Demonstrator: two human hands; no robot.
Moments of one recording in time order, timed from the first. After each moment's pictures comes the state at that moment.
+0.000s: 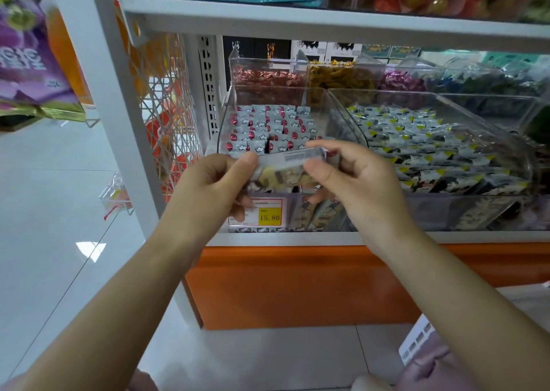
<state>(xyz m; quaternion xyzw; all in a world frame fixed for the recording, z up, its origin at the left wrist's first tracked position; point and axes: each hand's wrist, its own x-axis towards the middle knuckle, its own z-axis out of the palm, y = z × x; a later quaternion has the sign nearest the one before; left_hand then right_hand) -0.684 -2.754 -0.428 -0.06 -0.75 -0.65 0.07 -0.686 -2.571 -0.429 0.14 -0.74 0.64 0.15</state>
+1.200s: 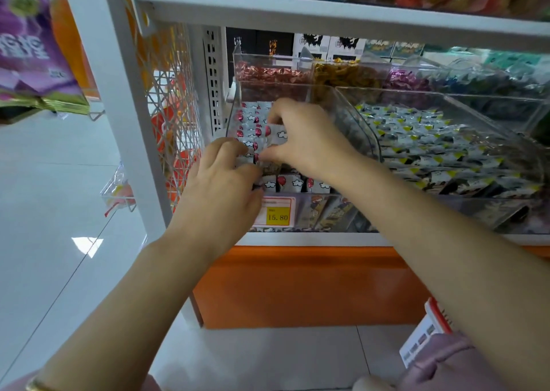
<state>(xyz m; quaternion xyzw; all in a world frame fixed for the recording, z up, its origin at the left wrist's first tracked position) -0.704 -2.762 -0.445 -0.16 -0.95 -0.15 0.22 -0.760 -2.622 -0.395 0.19 -0.94 0.19 0.18</state>
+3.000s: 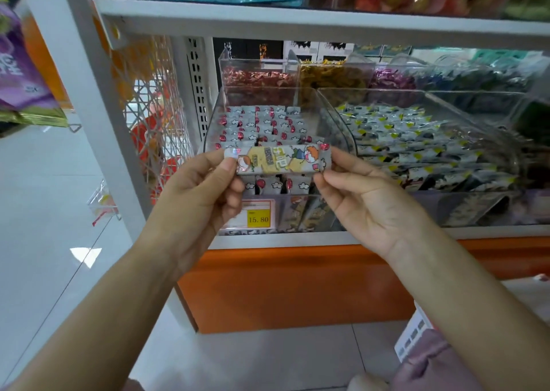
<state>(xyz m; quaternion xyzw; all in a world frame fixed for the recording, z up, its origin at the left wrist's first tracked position) -0.688 -2.749 -0.432 -0.09 -0.58 -0.81 -0.02 -0.687 -2.557 -0.423 -0.05 -0.42 0.91 -0.03</state>
